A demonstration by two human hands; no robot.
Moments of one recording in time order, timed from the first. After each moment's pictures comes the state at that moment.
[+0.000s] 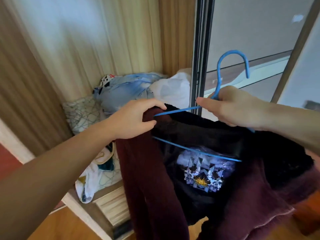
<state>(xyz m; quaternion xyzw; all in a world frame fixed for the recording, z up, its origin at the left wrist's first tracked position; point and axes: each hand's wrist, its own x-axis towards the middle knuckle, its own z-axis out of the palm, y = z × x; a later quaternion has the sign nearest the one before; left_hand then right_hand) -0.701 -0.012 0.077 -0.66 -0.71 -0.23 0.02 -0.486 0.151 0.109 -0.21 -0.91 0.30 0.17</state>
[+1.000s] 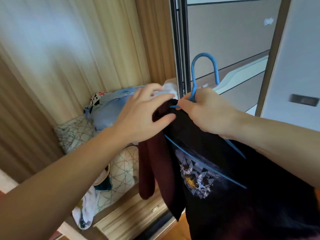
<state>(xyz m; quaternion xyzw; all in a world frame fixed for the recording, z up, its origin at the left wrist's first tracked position) -0.672 0.045 0.102 -0.68 -0.66 -0.20 0.25 -0.496 0.138 0.119 -0.23 -0.83 0.41 0.30</state>
